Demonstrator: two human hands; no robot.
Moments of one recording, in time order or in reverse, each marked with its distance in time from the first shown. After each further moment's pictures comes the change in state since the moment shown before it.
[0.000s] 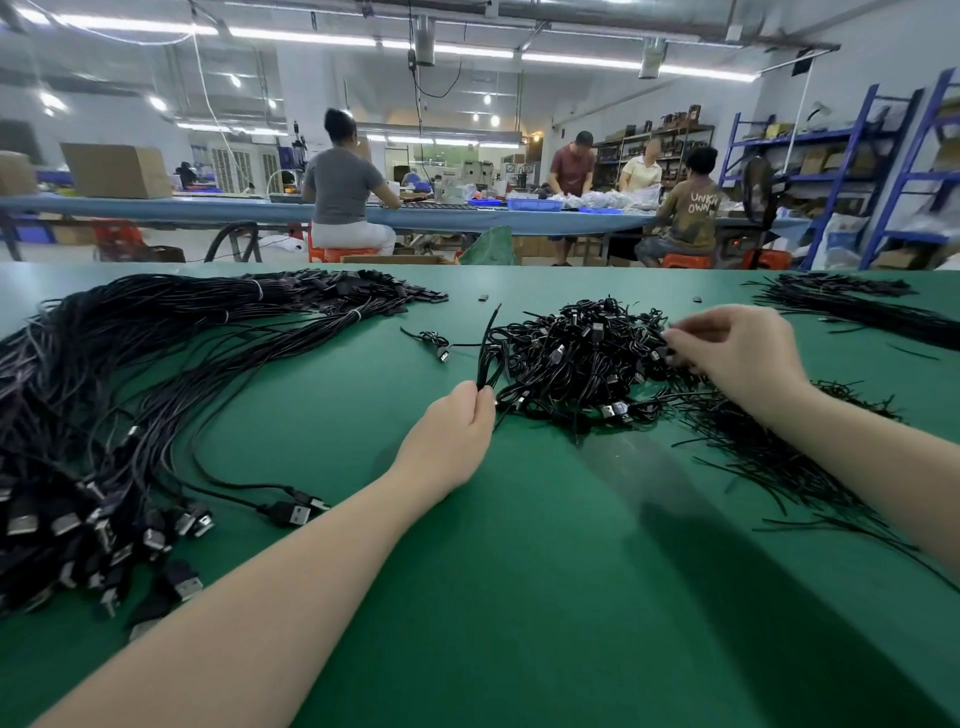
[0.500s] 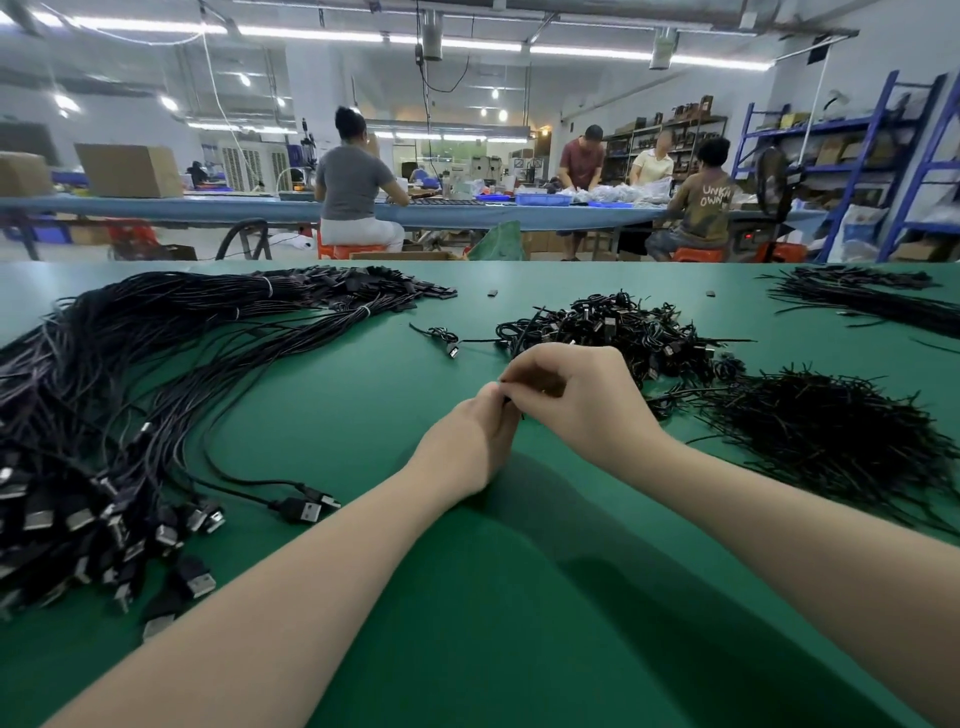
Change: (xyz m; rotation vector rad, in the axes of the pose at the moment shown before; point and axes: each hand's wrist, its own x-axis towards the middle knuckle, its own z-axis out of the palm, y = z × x) left_hand -0.001 -0.003 0.006 0.125 -0.043 0.090; right_hand -0.057 -0.076 0.088 0.130 -0.180 -0.485
